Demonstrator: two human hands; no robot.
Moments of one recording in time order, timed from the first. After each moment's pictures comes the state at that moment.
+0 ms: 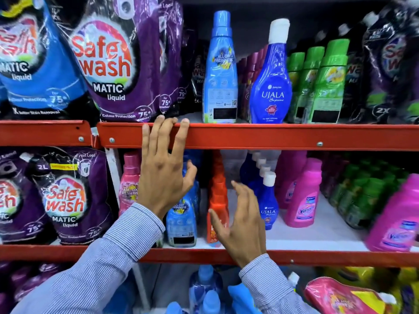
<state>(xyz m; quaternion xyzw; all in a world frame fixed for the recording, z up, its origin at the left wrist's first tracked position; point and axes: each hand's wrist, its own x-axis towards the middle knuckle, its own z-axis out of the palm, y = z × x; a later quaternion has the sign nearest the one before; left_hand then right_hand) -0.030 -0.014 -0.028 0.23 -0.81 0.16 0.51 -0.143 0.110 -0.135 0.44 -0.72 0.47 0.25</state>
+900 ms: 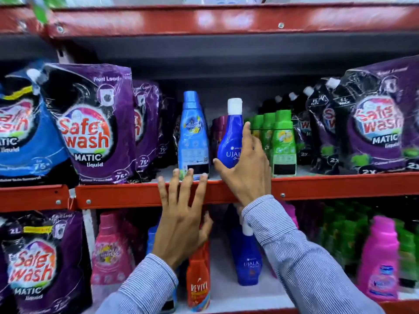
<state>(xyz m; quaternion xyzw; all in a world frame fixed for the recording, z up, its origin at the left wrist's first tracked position) -0.088 0.030 -0.015 0.19 -0.85 0.19 0.46 -0.209 0.124 0.070 0.37 -0.72 0.47 0.35</state>
